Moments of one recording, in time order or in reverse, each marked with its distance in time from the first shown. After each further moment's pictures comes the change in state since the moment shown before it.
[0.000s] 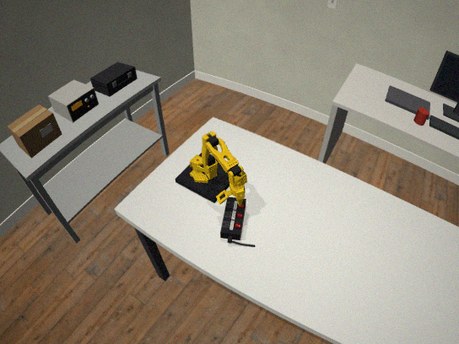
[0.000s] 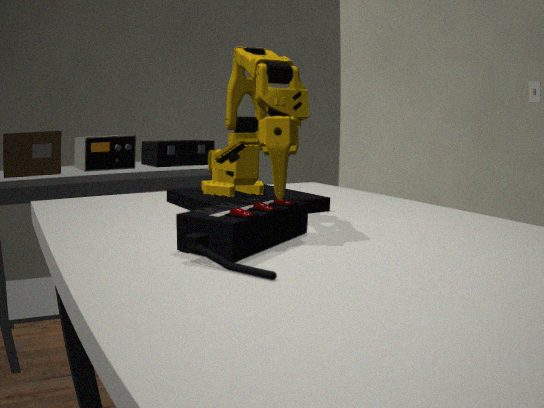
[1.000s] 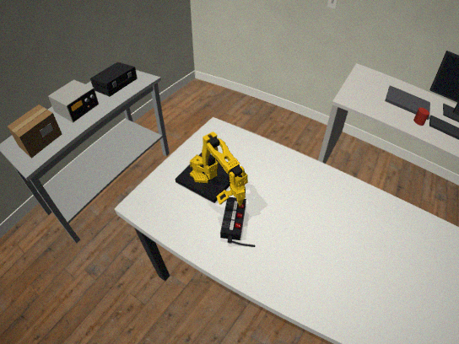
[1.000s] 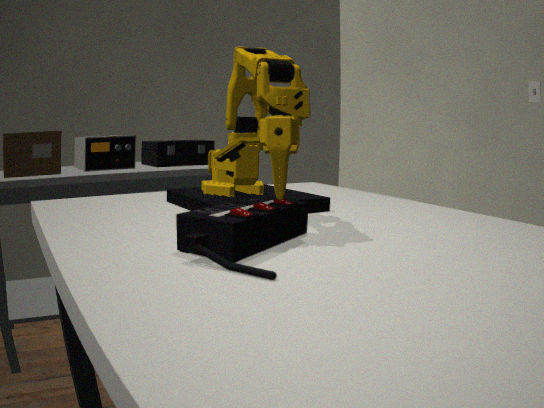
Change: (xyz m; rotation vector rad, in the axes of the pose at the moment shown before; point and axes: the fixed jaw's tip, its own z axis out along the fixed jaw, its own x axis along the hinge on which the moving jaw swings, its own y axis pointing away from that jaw) arm 0.000 0.000 0.000 0.032 -0.012 0.000
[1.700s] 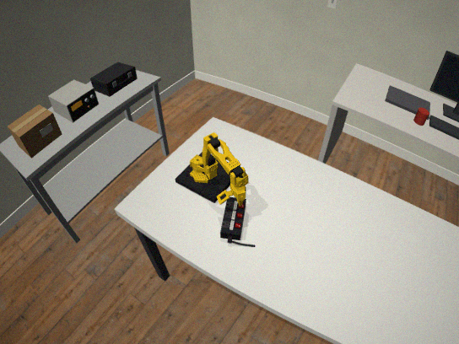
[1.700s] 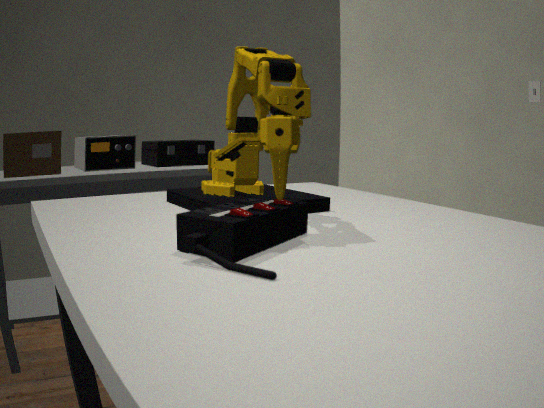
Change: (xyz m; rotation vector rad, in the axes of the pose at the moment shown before) arm 0.000 0.000 0.000 0.028 -0.011 0.000
